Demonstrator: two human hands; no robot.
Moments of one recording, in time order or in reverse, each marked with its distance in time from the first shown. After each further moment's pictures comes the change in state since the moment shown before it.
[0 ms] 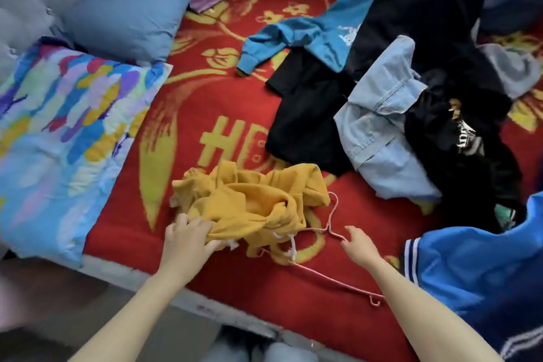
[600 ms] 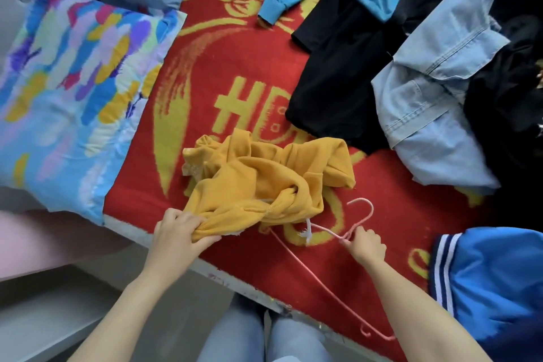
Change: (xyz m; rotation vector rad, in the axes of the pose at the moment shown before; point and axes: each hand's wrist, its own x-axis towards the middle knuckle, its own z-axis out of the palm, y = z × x) left_hand -0.021 -0.015 0.030 -0.265 0.059 -0.183; right_hand 0.046 0.022 0.072 -0.276 -0.112 0.140
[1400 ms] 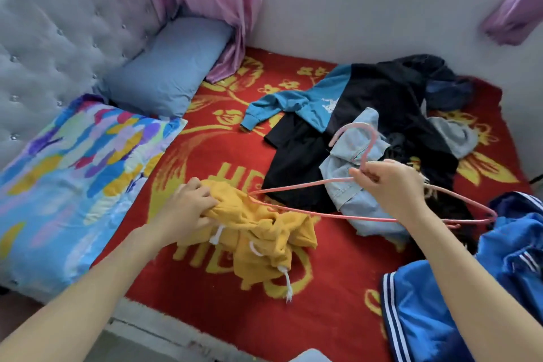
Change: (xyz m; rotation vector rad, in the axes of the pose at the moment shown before) left_hand 0.024 0.046 -0.149 0.250 0.255 0.717; right_hand -0.267 -0.030 -0.268 0.113 1.185 -0.607
